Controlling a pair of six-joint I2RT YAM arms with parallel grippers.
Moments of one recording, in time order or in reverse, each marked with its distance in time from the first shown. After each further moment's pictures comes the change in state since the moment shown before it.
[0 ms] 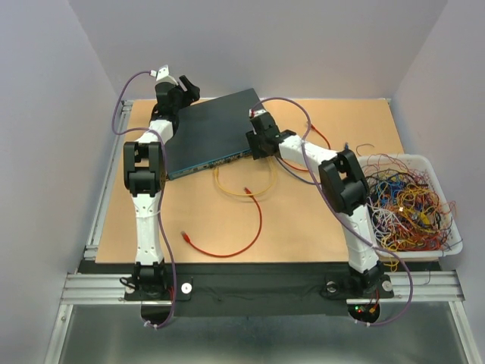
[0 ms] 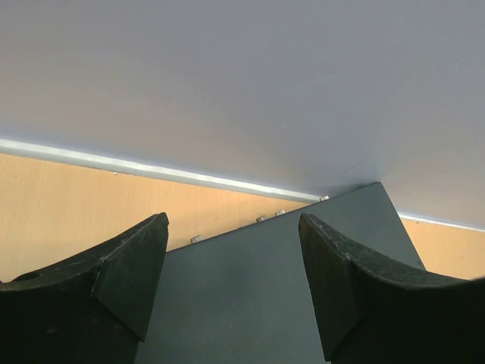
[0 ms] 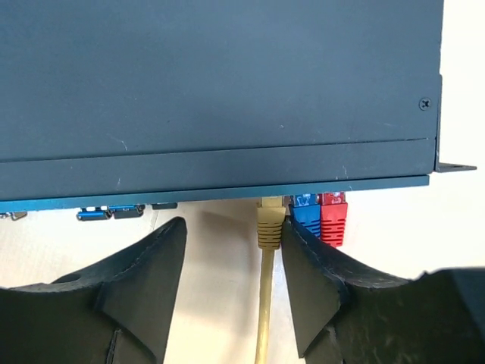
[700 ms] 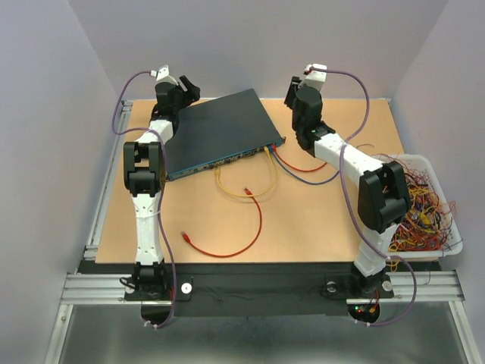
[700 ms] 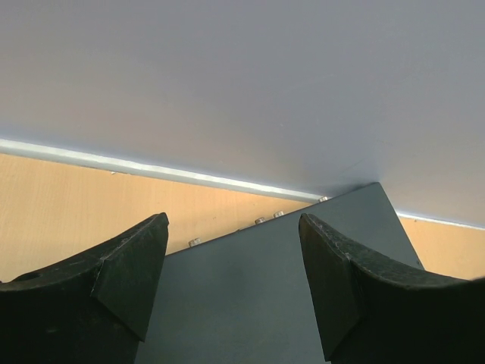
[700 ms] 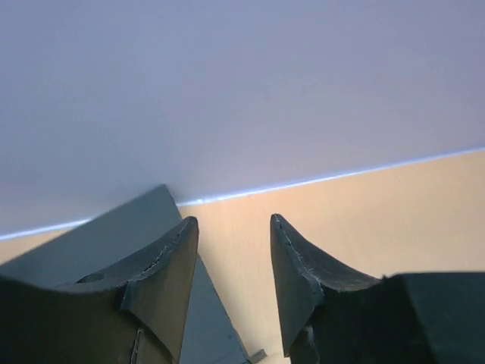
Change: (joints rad) left arm 0.000 0.000 0.000 0.000 0.008 -0.002; right arm -0.114 -0.359 -0.286 0.736 0.281 0.016
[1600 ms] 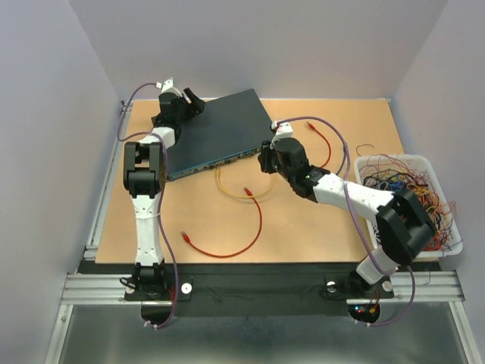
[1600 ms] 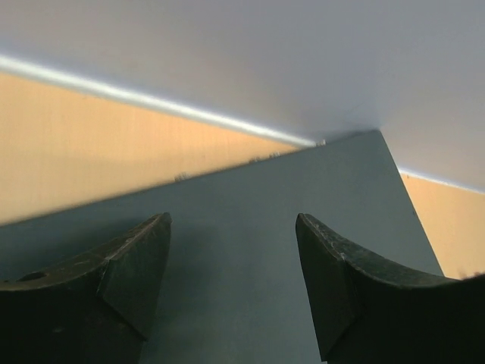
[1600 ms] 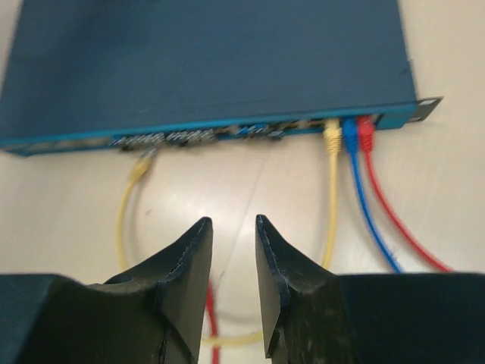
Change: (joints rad) left arm -0.015 -0.026 -0.133 0.026 0.062 -0.050; right arm 0.230 -0.269 -0.449 -0.201 -0.294 0.142
